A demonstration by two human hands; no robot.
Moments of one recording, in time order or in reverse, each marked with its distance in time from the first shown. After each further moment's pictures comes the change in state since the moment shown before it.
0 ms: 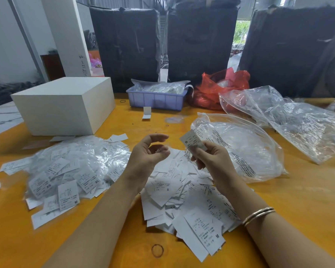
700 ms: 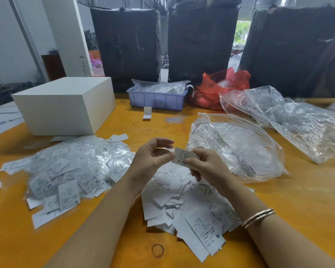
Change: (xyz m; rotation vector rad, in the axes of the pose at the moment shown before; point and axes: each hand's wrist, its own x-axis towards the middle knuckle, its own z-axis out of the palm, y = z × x) left_hand -0.001 -0.002 0.002 0.088 -0.073 -0.022; right_hand -0.005 -0.001 0.004 -0.243 -0.181 0.063
